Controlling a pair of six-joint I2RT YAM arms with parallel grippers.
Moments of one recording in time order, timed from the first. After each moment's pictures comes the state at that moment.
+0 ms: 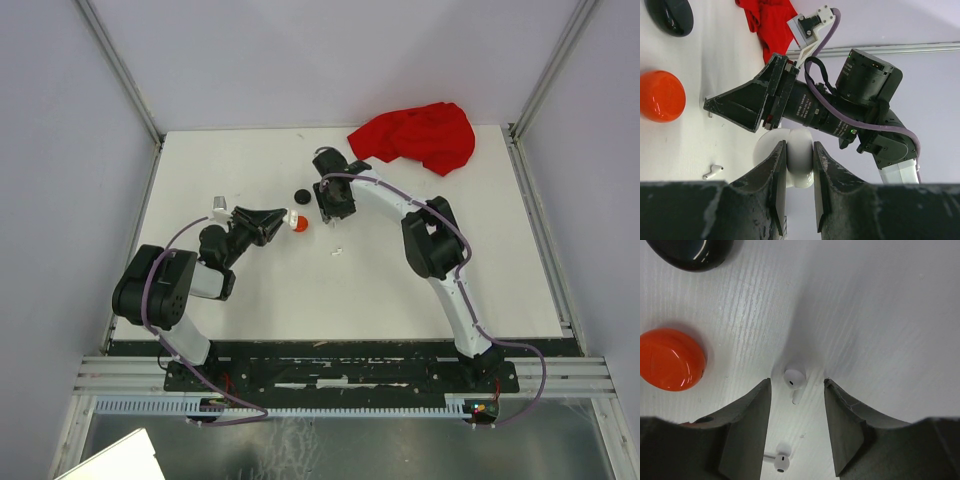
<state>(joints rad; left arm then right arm) -0.18 1.66 0.37 1.29 0.42 -1.46 0.63 2.39 2.05 -0.77 0.08 0.30</state>
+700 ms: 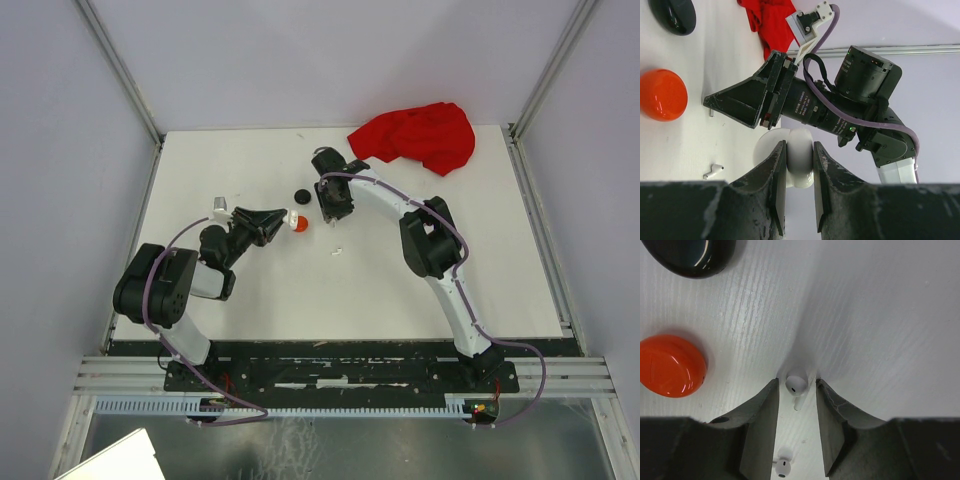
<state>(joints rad) -0.18 1.67 0.37 1.30 0.42 -1.47 0.63 2.42 2.09 -0.80 0.08 0.30</state>
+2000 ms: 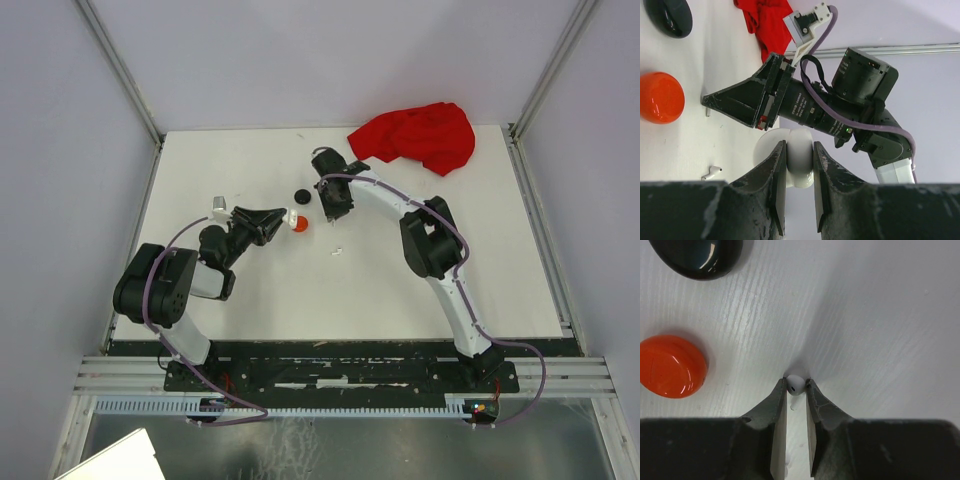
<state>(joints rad) -0.17 1.68 0.37 1.31 0.42 -1.47 0.63 2.43 2.11 -0.81 0.07 0.28</state>
